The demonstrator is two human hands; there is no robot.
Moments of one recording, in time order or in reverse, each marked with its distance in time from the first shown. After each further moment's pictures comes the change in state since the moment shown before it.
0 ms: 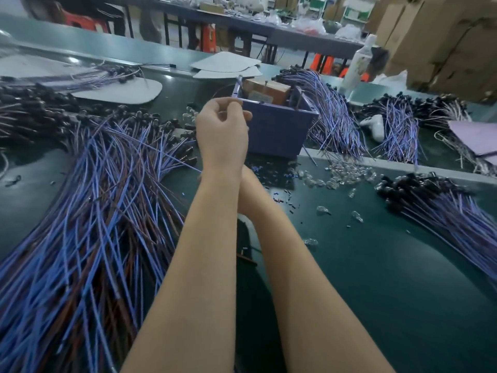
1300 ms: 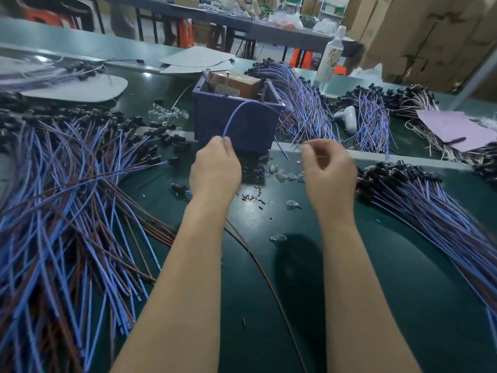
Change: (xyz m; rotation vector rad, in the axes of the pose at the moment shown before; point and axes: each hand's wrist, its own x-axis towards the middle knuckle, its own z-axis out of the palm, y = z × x) left_hand -0.007 -0.063 0.028 0.723 -0.223 0.049; right_hand -0.063 0.043 -0.122 -0.137 0.730 -0.005
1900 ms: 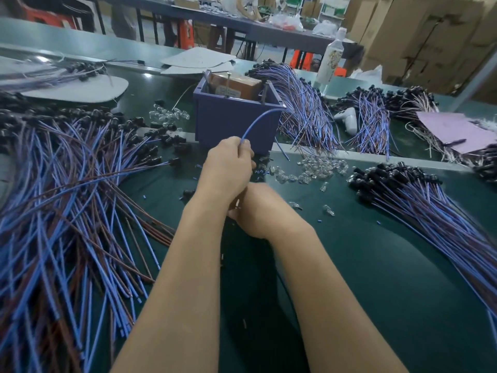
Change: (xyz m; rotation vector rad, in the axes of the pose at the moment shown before) left_hand -0.006 0.012 -0.006 -0.131 -0.151 0.118; right_hand -0.027 -0.025 0.055 -0.674 -0.878 -0.143
